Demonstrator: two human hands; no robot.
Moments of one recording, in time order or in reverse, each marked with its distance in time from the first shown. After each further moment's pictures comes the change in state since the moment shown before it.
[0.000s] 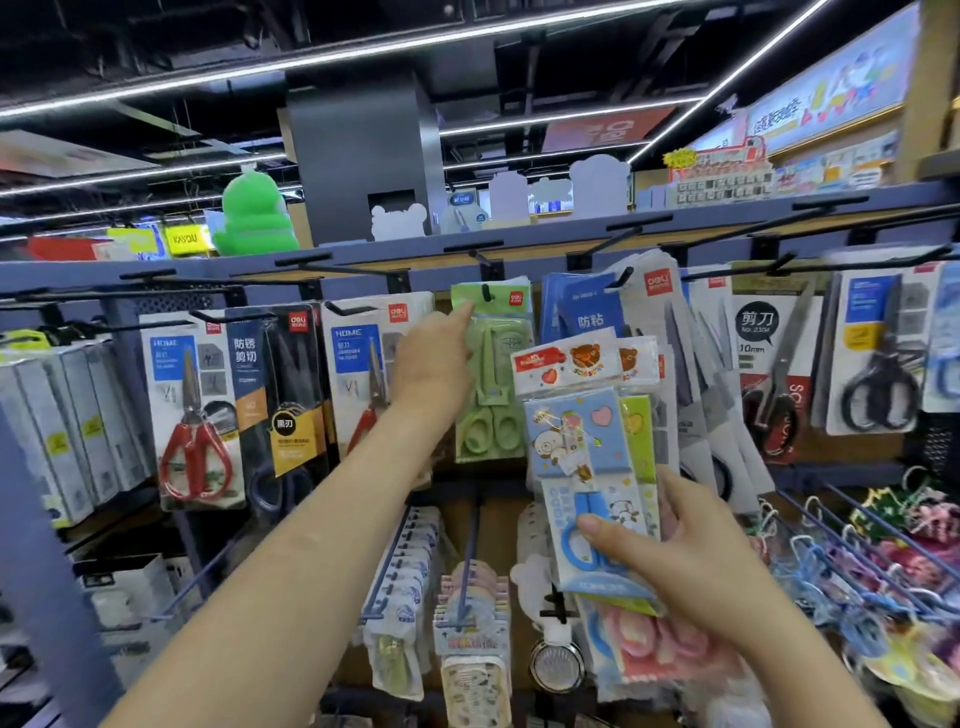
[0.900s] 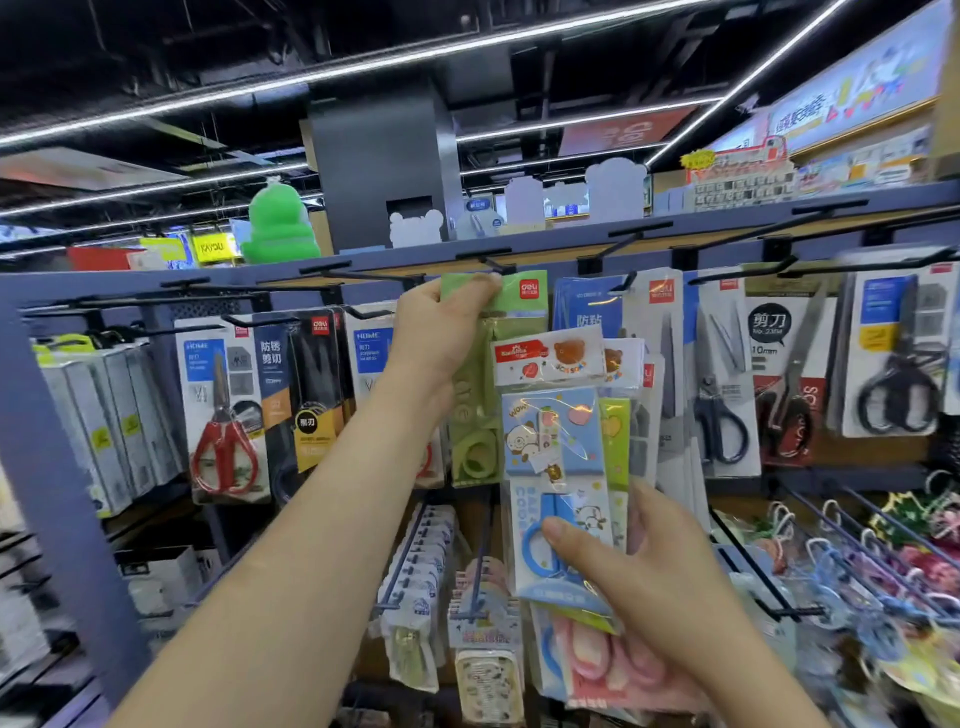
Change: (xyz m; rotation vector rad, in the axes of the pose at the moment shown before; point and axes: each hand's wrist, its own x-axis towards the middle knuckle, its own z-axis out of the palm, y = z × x) left_hand -0.016 0.034 -0.070 -1.256 -0.091 -0.441; right_hand -0.018 -0.017 0.028 0.039 -0.005 -0.007
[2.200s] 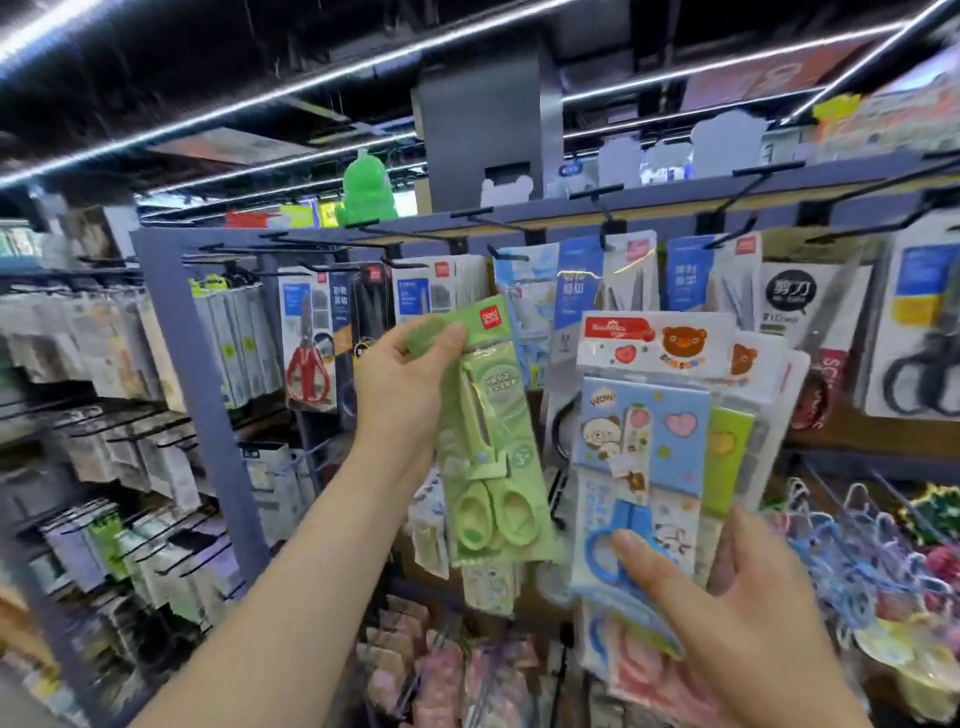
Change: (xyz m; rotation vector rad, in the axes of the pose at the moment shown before) left_hand -0.133 -0.013 0.011 -0.035 0.376 0.094; right_hand -0.074 0.025 -0.086 0.271 -0.062 -0.123
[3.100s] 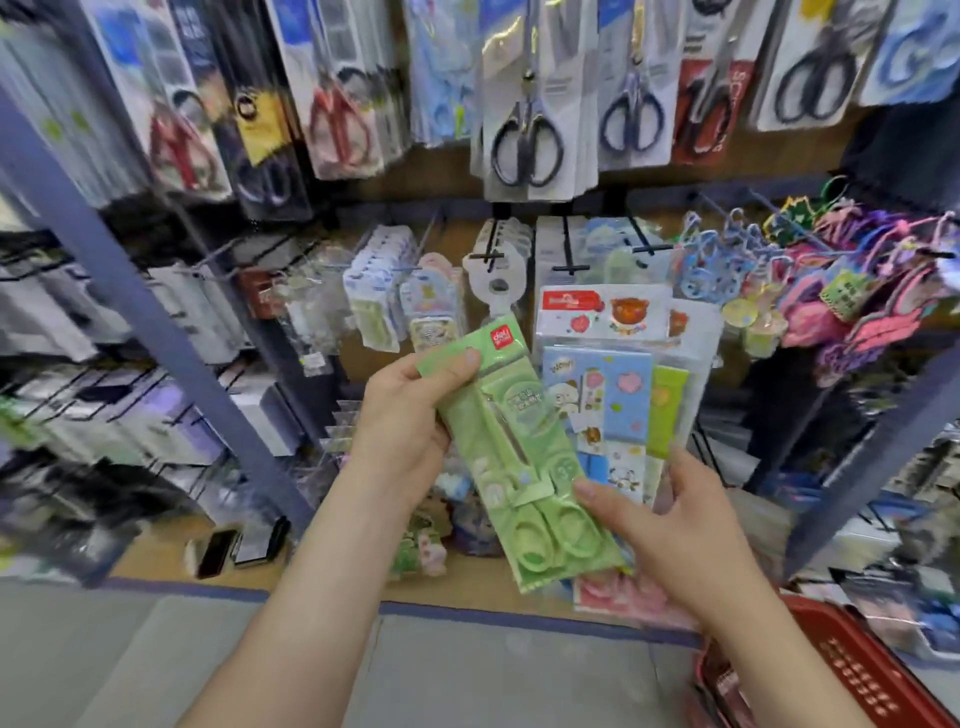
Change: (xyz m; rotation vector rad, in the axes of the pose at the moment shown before) left_hand -0.175 -0.081 -0.089 -0.140 -0.231 -0.635; right_hand -0.182 0.047 0.021 0.081 0.060 0.359
